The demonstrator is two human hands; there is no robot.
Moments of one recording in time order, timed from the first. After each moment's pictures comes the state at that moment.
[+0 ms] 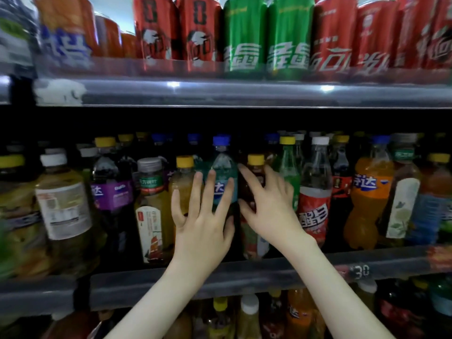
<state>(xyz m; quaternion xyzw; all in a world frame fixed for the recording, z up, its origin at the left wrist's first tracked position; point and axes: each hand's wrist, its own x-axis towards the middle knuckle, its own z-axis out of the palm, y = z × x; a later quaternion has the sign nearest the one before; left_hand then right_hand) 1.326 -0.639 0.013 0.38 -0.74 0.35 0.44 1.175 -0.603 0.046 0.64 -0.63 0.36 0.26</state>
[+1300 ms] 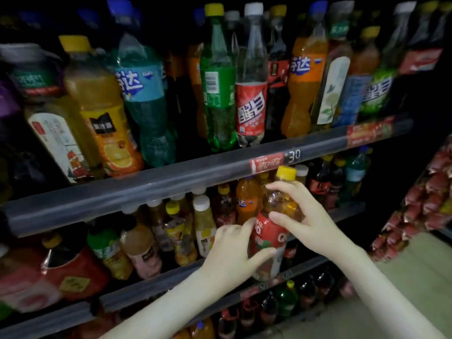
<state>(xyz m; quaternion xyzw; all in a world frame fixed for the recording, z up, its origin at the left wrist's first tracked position) 1.264 -0.518 -0.158 0.22 -0.94 -0.20 0.18 1.100 -0.421 -0.116 0.62 -0.63 0.47 -0.08</state>
